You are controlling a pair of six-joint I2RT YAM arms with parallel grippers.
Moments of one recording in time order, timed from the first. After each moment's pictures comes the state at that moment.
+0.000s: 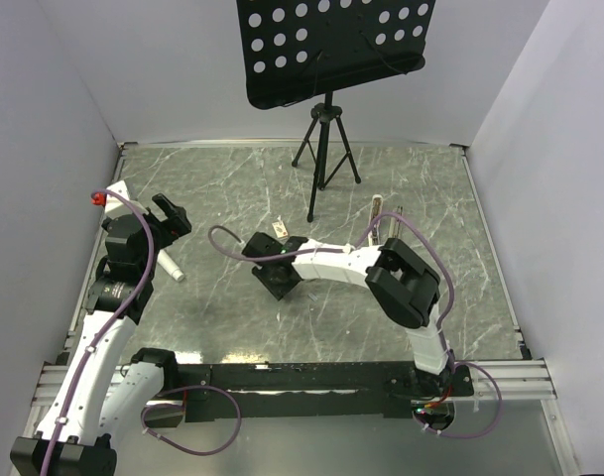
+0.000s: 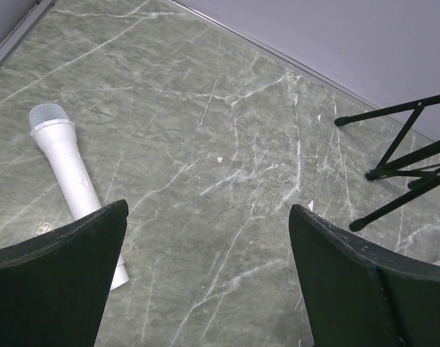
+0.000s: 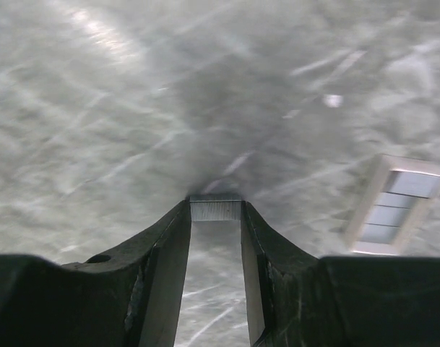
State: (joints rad) left arm -0.13 0.74 0.76 -0.27 -0.26 -0.48; right arm 1.02 2.01 1.43 -0.64 0.14 0.22
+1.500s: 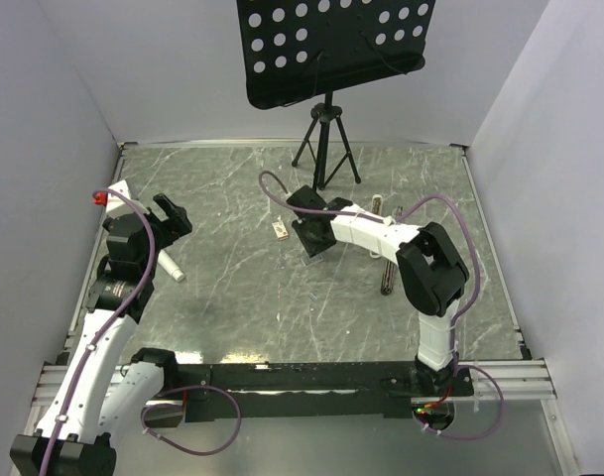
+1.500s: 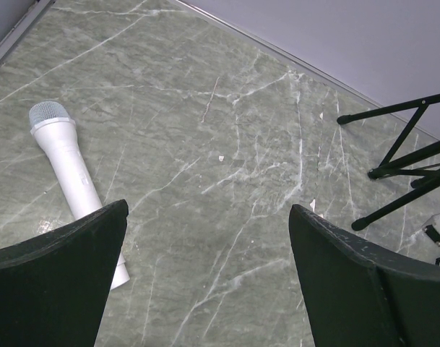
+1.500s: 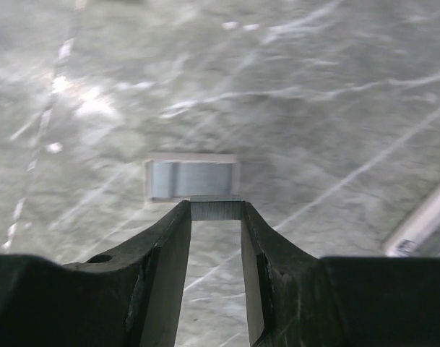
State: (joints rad) left arm -0.13 0.75 0.76 -0.27 -0.27 -0.48; right arm 0.72 1.92 1.43 -0.66 0.19 0.15
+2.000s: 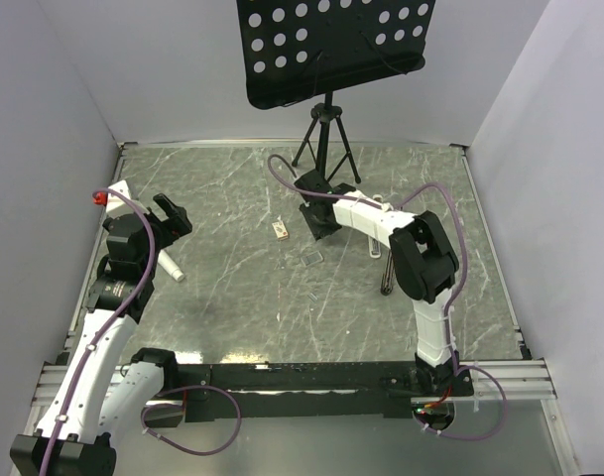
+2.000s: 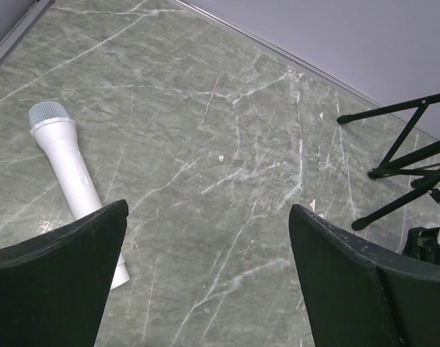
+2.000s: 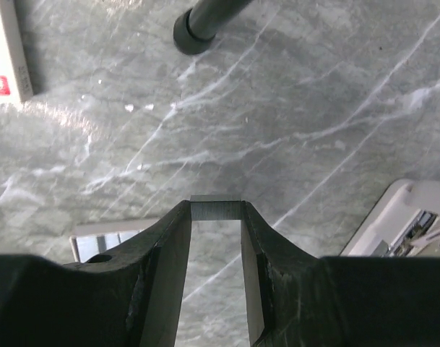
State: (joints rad) left arm -0.13 0.75 0.76 -0.27 -0.27 -0.48; right arm 0.62 2.03 1.56 -0.66 0.24 0.11
